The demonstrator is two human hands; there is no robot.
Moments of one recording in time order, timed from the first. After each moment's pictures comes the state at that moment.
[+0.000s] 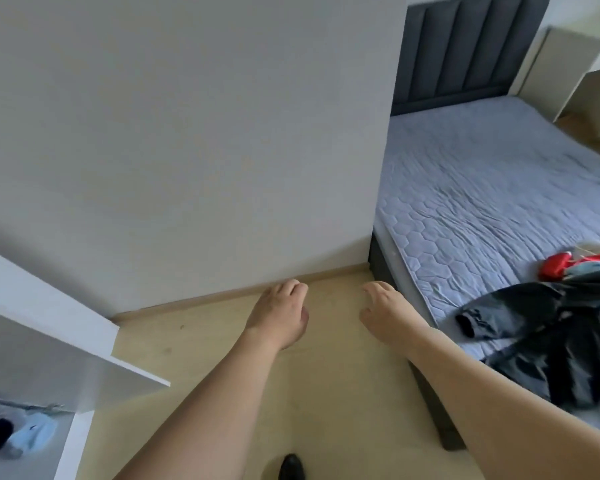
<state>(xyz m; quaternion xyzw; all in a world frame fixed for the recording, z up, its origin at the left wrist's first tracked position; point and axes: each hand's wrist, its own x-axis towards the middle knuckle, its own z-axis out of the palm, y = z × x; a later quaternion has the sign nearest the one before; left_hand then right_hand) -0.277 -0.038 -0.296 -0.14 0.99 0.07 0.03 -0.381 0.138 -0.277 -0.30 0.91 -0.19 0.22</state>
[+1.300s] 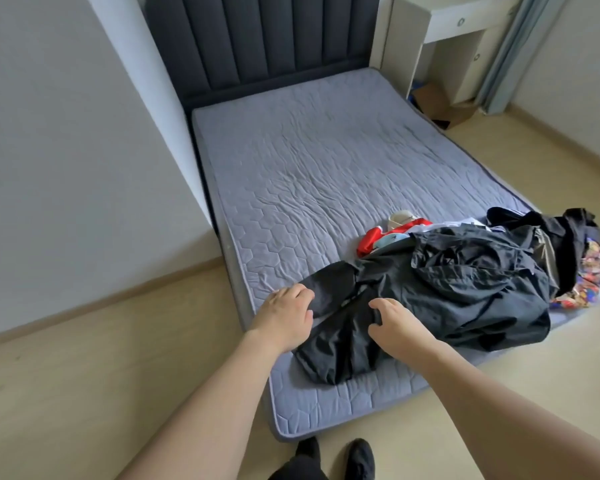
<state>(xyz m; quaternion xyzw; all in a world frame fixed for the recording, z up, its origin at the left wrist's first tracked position) -0.628 0.481 -0.340 -0.02 0.98 0.13 0.11 -0.690 0.686 -0.320 -0.15 0.92 -0.17 0.30</state>
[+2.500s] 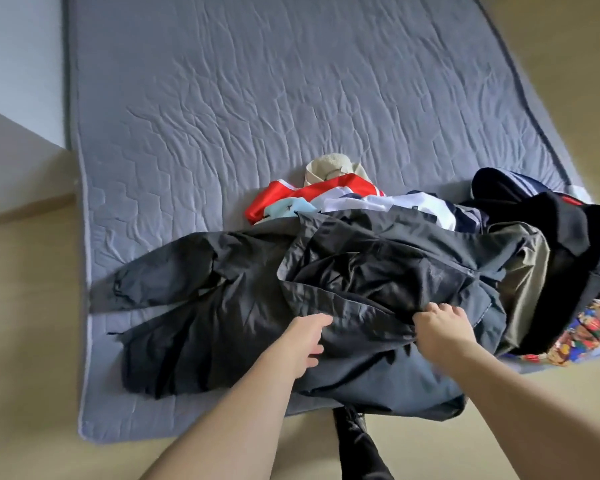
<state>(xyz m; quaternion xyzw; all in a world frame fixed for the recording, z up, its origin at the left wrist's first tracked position) -1.039 0.866 -0.618 -0.58 0.43 0.60 0.34 -1.160 1.060 -0.634 -0.30 0.87 0.19 0.35</state>
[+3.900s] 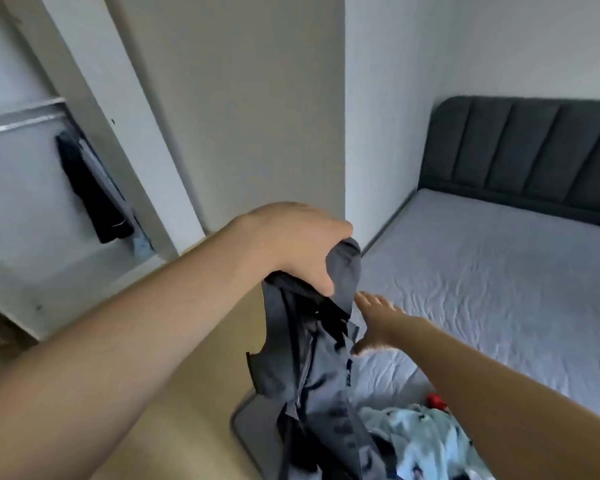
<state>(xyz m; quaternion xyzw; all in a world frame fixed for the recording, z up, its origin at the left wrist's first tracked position) -0.788 0.712 -0.014 -0.38 0.91 -0.08 0.14 -0.957 0.709 -0.226 -0.71 0.66 0.04 0.23</state>
